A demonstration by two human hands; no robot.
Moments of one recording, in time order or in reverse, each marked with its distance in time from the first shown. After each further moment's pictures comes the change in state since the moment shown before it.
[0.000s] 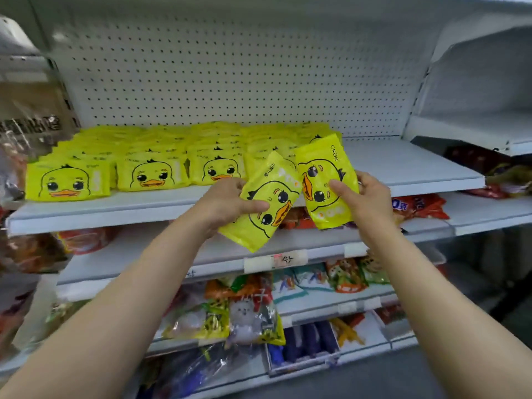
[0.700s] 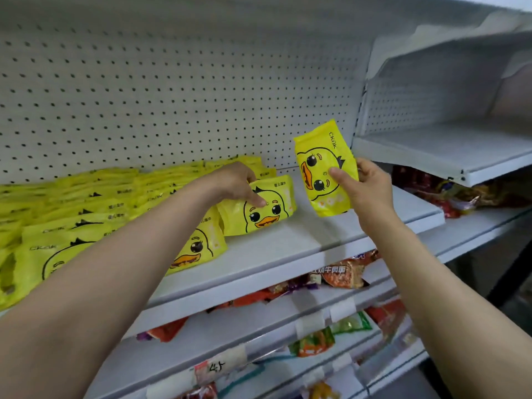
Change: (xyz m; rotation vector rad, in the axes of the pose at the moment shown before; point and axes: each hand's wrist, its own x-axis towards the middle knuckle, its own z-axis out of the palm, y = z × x) left_hand 0.312 0.110 0.115 0.561 -0.224 0.116; right_hand 0.236 0.036 -0.121 -0.047 0.212 -0.131
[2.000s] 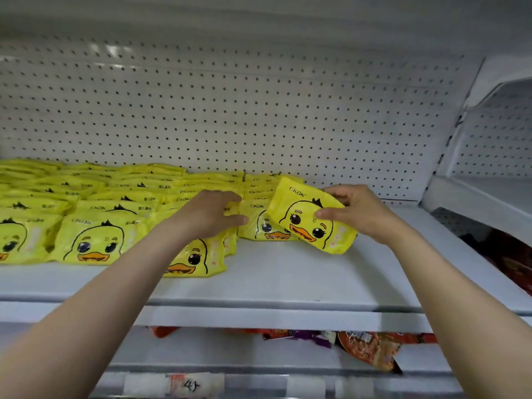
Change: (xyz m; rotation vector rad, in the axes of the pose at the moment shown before) left_hand -0.032 -0.041 0.010 0.240 0.329 -0.229; right_hand 0.111 0.041 0.034 -0.126 -0.924 0.056
